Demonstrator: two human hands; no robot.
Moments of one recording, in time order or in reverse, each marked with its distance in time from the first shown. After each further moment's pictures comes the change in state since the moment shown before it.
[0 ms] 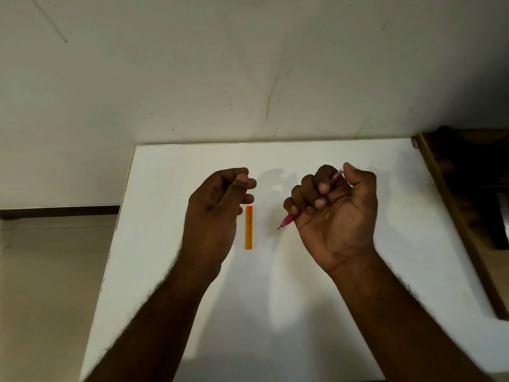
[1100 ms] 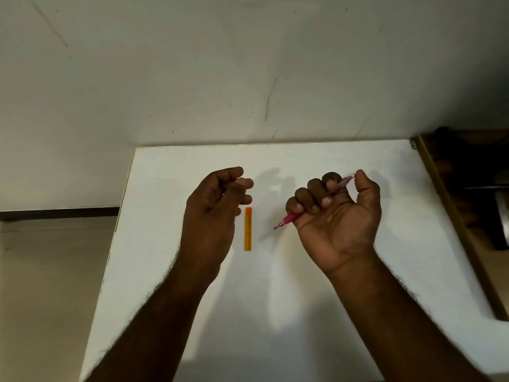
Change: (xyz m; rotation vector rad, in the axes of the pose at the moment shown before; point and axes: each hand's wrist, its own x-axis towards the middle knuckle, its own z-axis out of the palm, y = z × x) left_hand -0.001 0.001 -0.001 -0.028 0.006 -0.012; right_hand 0.002 0.003 -0.015 0.264 0.077 0.055
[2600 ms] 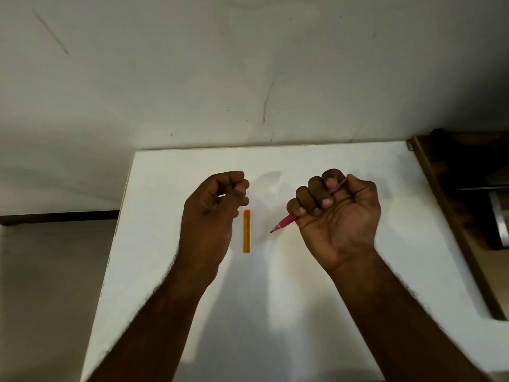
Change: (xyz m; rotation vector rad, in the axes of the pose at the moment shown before) left_hand -0.002 0.007 0.000 0.005 0.000 -0.029; right_hand 0.002 -0.005 0.004 -0.080 -0.069 -0.040
